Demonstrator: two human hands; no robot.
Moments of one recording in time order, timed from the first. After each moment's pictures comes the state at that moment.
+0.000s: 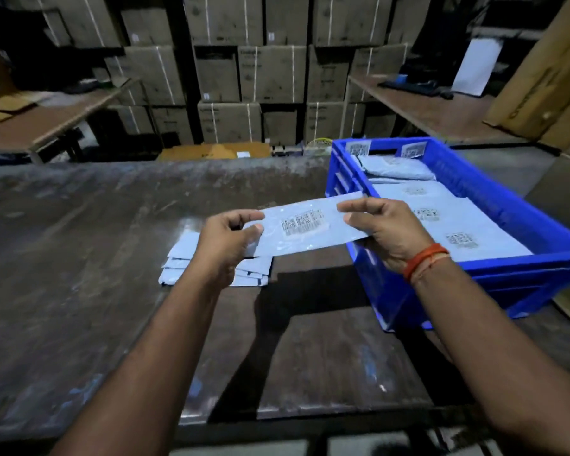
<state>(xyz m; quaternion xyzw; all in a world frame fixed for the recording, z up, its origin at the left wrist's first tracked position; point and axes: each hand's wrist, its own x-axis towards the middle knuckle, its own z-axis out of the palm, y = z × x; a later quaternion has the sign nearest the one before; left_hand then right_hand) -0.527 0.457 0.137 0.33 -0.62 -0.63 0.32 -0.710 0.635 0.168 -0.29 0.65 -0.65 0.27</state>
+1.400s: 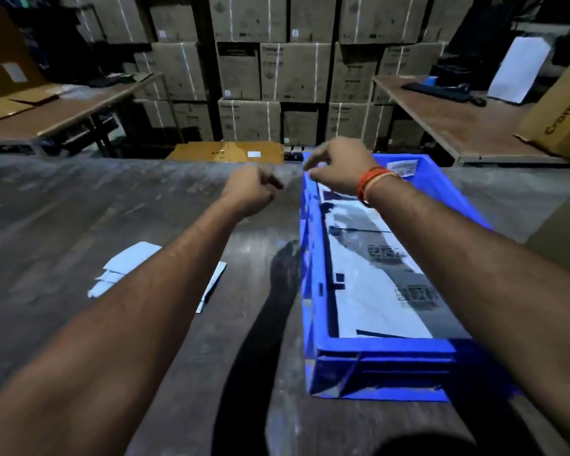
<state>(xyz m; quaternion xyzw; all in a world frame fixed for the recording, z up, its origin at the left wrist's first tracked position) -0.770 0.427 0.175 0.38 -0.88 -0.23 0.20 -0.919 0.556 0.233 -0.57 0.79 -0.22 -0.02</state>
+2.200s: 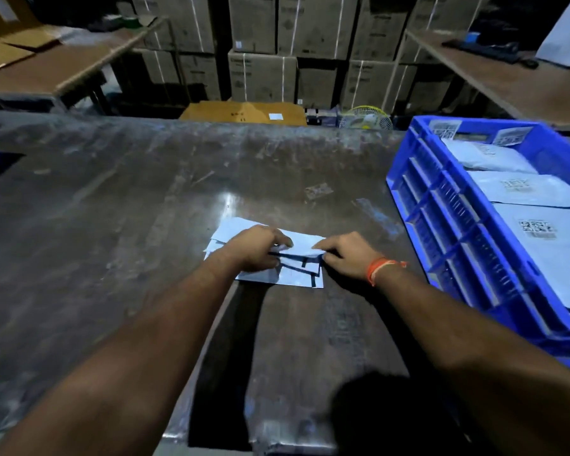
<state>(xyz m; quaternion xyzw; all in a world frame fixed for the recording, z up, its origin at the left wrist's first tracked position) -0.532 0.276 0.018 0.16 -0.98 -0.13 -0.04 -0.720 0.452 0.020 -0.63 0.76 -0.13 0.13</state>
